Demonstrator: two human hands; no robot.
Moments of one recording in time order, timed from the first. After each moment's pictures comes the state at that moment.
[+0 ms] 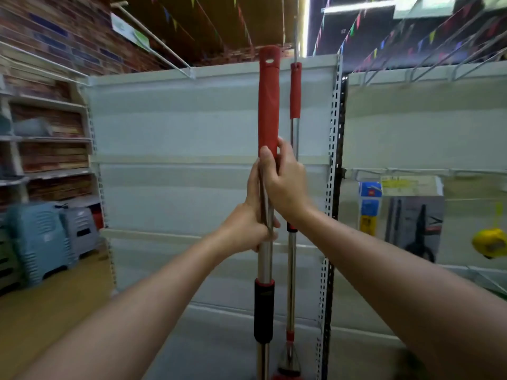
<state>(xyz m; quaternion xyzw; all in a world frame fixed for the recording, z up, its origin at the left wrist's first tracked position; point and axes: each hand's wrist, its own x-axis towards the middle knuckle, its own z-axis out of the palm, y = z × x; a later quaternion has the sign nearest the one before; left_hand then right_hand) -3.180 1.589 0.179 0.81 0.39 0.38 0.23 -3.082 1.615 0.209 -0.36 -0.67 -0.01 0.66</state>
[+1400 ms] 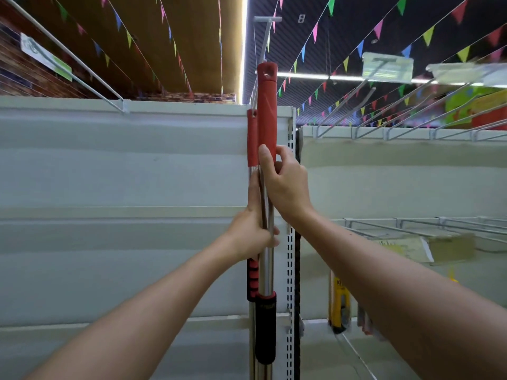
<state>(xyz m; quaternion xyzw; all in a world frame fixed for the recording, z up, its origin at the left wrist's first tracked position) -3.114 1.708 0.248 0.84 0.27 0.40 0.24 -3.019 1.701 0.294 -0.43 -0.59 -0.12 0.67</state>
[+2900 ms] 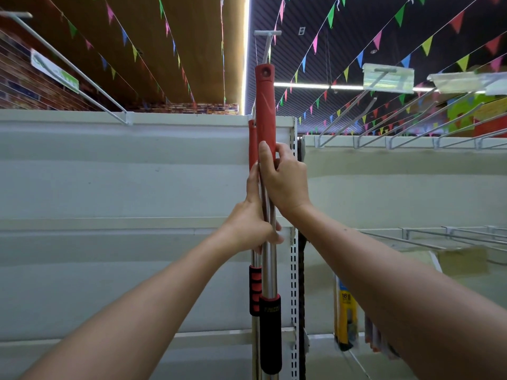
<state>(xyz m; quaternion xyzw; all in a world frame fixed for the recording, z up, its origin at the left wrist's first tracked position) -3.114 1.712 0.278 0.84 0.29 0.39 0.22 -3.018 1.719 0.317 -0.43 -0.59 -0.18 0.66</state>
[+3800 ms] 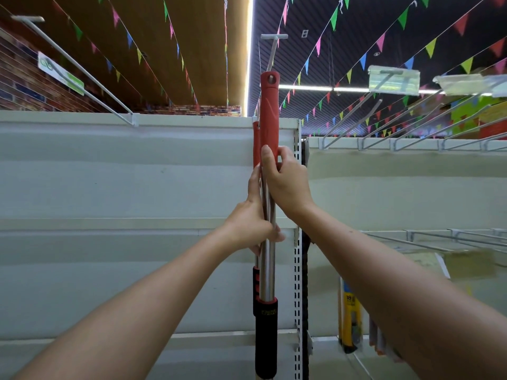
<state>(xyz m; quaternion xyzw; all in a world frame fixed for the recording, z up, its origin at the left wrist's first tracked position) -3.121 1.717 0.281 0.85 0.30 0.38 0.23 -3.018 1.719 0.317 -0.43 -0.62 -0.13 0.65</state>
